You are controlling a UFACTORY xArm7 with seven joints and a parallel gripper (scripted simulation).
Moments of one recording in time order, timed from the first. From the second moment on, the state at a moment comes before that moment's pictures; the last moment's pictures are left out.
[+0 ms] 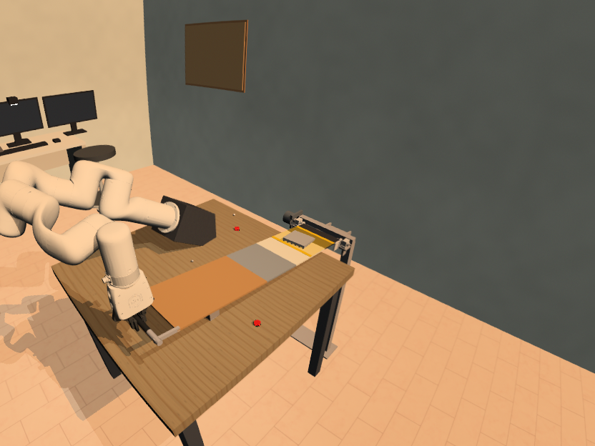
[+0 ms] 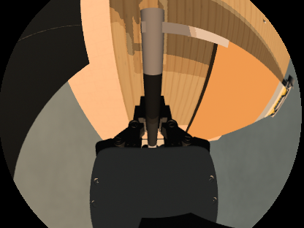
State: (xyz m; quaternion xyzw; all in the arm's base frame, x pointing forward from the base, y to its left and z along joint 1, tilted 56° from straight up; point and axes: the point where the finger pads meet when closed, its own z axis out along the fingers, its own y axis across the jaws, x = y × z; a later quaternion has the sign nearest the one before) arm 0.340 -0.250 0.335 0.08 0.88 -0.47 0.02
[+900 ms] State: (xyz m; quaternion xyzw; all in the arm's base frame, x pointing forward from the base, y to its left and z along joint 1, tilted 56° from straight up) arm 0.340 -0.241 0.339 0.08 0.88 -0.47 0.02
